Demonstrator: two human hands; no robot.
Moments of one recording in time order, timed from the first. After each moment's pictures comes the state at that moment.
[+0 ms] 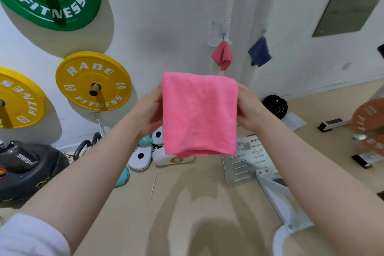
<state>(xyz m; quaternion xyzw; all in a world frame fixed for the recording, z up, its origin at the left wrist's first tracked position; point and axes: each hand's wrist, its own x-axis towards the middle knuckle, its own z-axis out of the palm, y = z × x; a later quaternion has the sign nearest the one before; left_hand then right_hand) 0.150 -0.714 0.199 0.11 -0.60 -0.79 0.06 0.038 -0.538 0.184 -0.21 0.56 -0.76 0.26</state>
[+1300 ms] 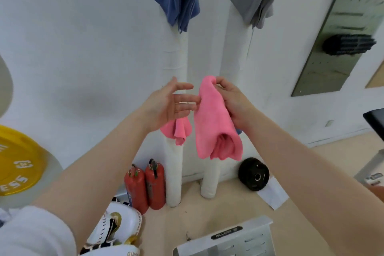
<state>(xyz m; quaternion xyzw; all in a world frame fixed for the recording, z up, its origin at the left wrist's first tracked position) -0.393 -0.691 0.276 0.03 -0.63 -0.77 0.05 -0.475 -0.538 0.276 -0.26 0.57 -0.75 0.20</state>
